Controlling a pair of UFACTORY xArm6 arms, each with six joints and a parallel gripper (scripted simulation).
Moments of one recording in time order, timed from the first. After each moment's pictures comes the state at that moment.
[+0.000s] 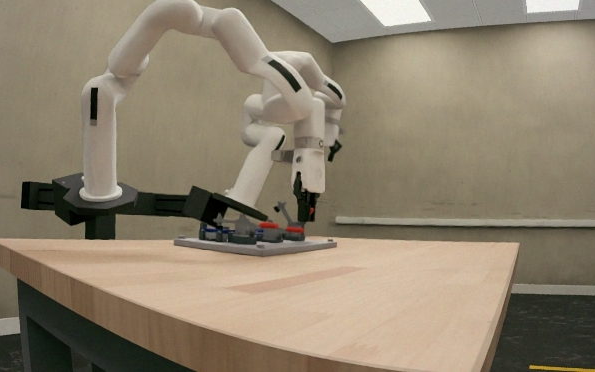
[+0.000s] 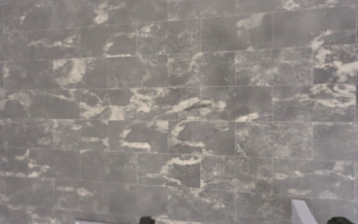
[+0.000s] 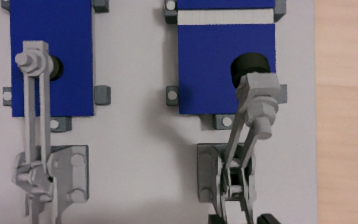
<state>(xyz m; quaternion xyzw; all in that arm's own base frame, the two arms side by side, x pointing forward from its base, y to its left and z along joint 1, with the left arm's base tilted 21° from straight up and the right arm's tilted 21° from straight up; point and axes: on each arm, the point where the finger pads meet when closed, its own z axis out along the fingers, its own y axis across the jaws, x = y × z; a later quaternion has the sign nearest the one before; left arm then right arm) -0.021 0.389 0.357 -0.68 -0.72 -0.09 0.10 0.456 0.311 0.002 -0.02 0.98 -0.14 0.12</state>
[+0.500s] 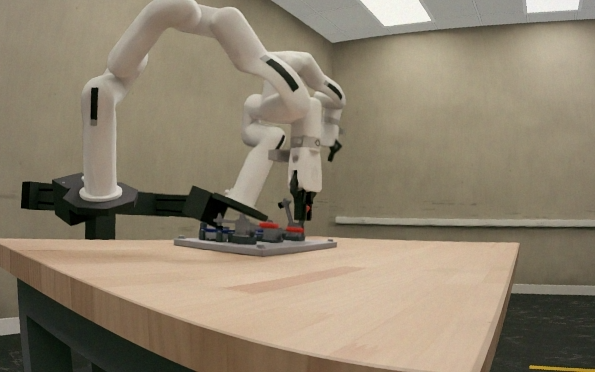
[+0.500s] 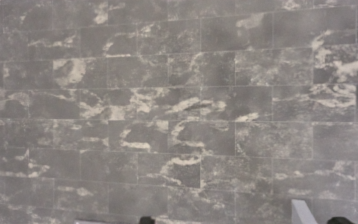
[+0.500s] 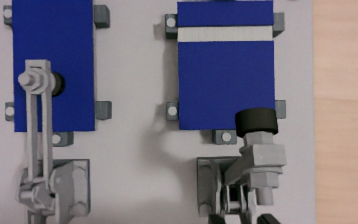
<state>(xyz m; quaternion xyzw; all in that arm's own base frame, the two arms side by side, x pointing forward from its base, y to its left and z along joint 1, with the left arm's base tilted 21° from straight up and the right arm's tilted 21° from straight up) -0.021 0.389 0.357 -0.68 -0.72 -0.09 0.10 0.446 0.311 0.002 -0.02 0.98 -0.14 0.12</state>
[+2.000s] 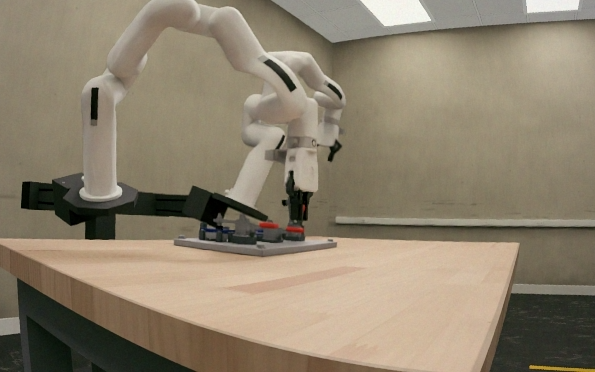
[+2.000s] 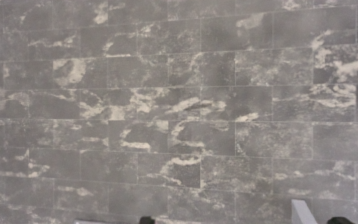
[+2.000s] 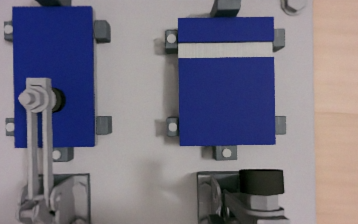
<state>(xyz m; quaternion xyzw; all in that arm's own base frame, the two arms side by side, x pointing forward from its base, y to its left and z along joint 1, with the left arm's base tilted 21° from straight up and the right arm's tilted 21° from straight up) -0.021 0.389 0.357 -0.68 -0.72 -0.09 0.10 0.437 0.310 0.000 -0.02 0.98 -0.14 0.12</state>
